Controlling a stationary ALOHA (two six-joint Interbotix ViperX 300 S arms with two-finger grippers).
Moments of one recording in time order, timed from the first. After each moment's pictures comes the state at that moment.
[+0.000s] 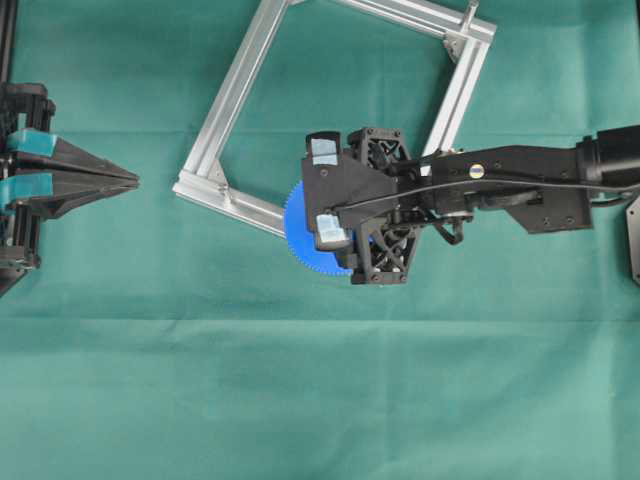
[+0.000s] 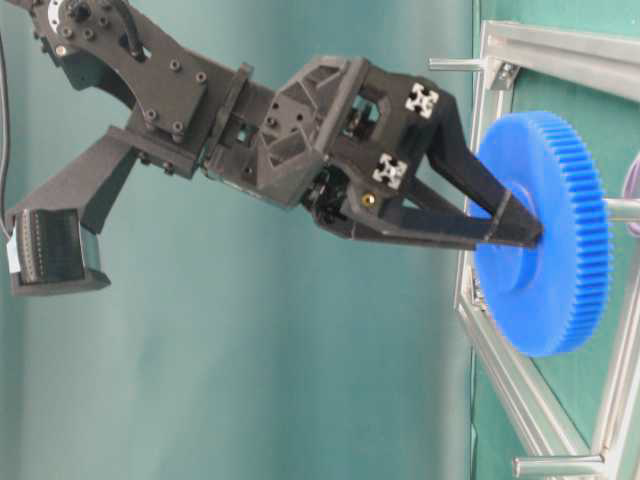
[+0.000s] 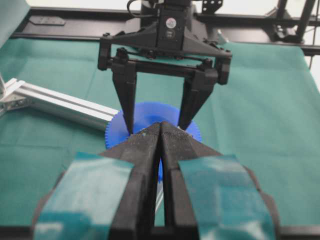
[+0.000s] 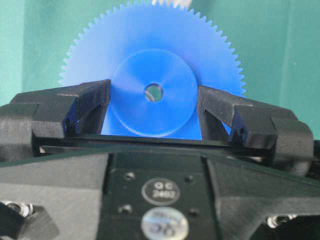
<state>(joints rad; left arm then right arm) 0.02 -0.96 1.16 -0.02 -0.11 0.00 0.00 0.12 0.30 -0.15 0.73 0.23</state>
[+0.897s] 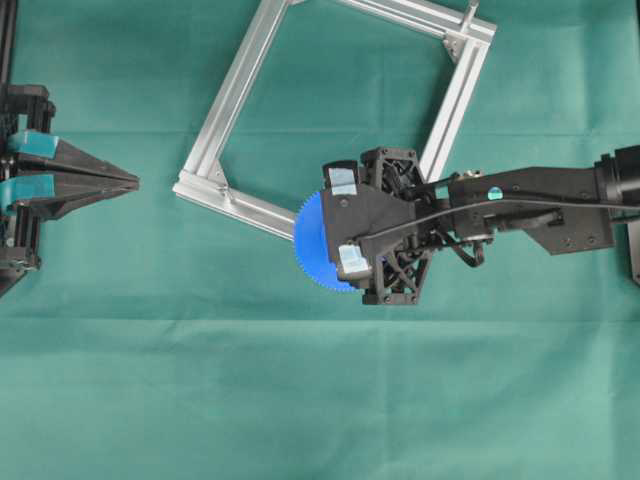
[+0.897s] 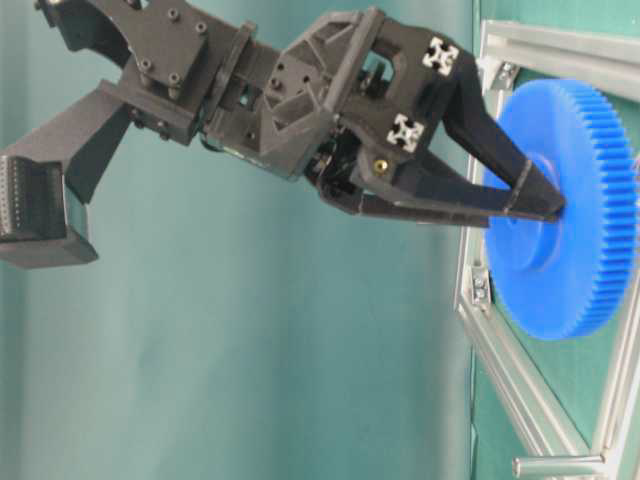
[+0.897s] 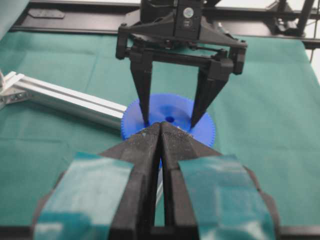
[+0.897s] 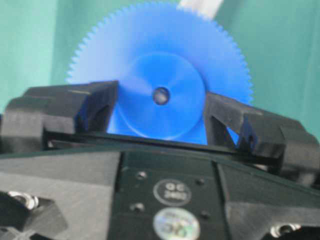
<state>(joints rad) 0.02 -0.96 1.16 -0.02 -0.09 0.00 0.06 0.09 0.35 -0.14 0.68 0.30</state>
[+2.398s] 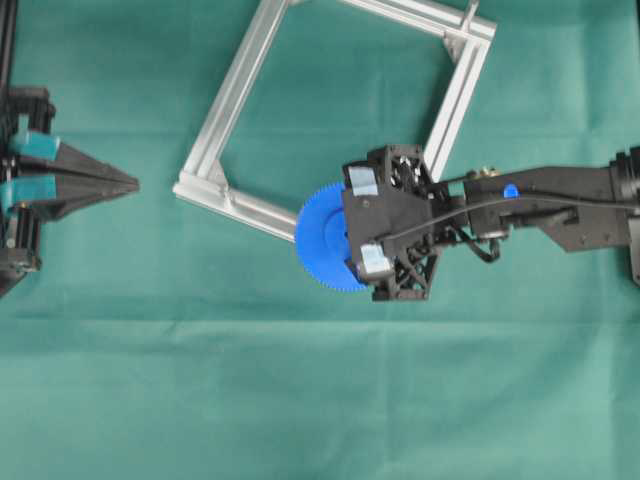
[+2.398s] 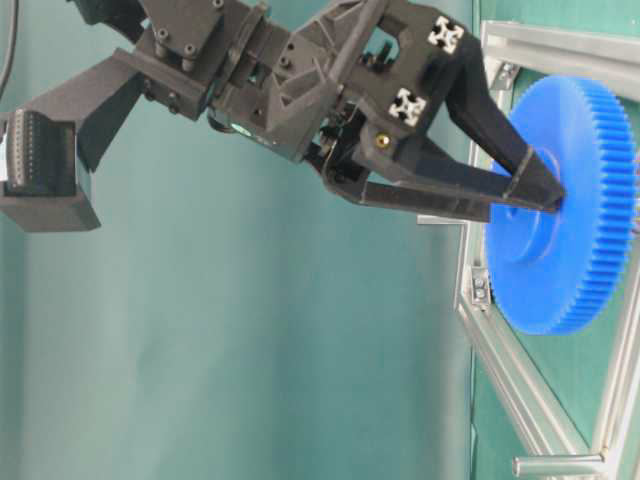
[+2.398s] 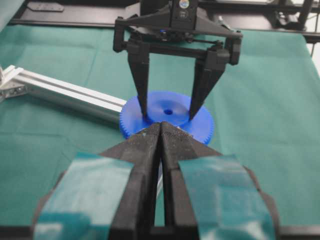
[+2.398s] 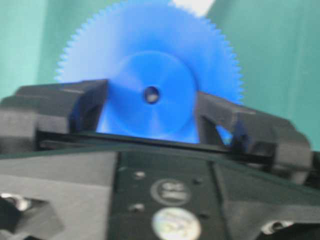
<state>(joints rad) 0.02 -0.96 1.16 -0.02 -0.07 0.00 0.04 0.05 0.42 -0.19 0.59 0.31</state>
